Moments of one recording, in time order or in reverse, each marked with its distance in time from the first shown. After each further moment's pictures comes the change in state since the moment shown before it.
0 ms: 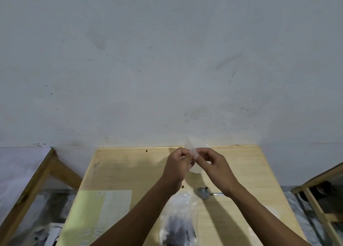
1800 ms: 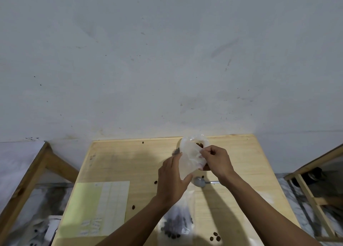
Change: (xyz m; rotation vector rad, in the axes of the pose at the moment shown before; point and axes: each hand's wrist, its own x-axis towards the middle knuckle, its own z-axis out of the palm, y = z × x) left_hand -0.018 -0.075 -0.030 1.042 0.118 0.479; right_hand 0.012 0.040 -0.005 0.068 0.189 0.295
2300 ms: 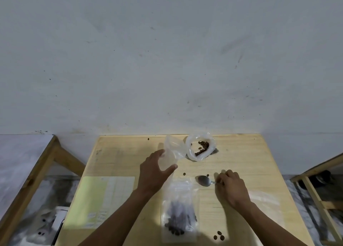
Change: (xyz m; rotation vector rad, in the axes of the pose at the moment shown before) left_hand 0.006 -0.048 -0.047 -0.042 0.049 -0.183; right_hand 0.000 0.124 -0.040 -1.120 -0.067 -0.271
